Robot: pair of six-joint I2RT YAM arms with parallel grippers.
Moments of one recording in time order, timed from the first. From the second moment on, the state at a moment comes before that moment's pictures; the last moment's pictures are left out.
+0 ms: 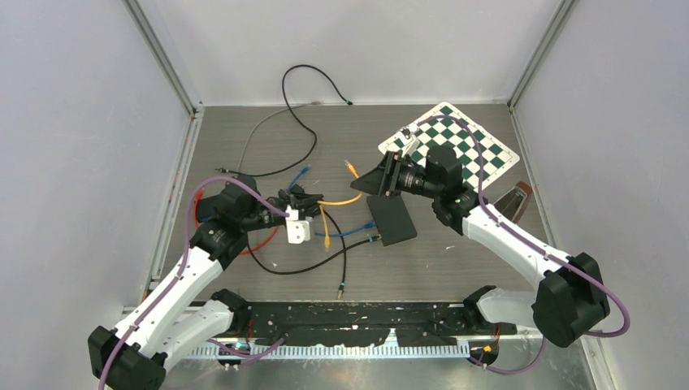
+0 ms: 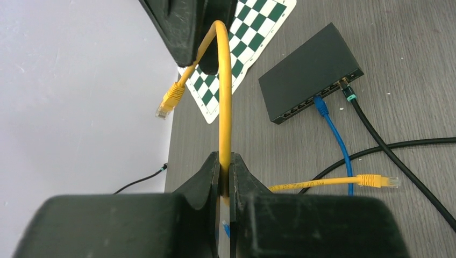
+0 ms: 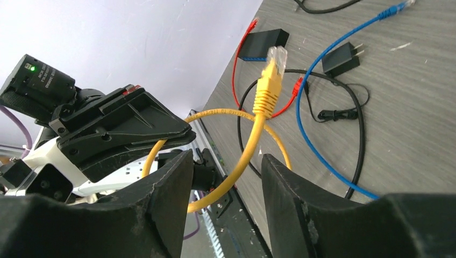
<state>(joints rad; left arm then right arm) -0.50 0.85 0.73 -0.16 0.74 1.06 0.52 1.23 0.86 0.21 -0.62 0.79</state>
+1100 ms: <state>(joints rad) -0.50 1.01 0.87 0.02 0.52 0.13 0.63 1.13 0.69 0.44 -0.13 0.79</state>
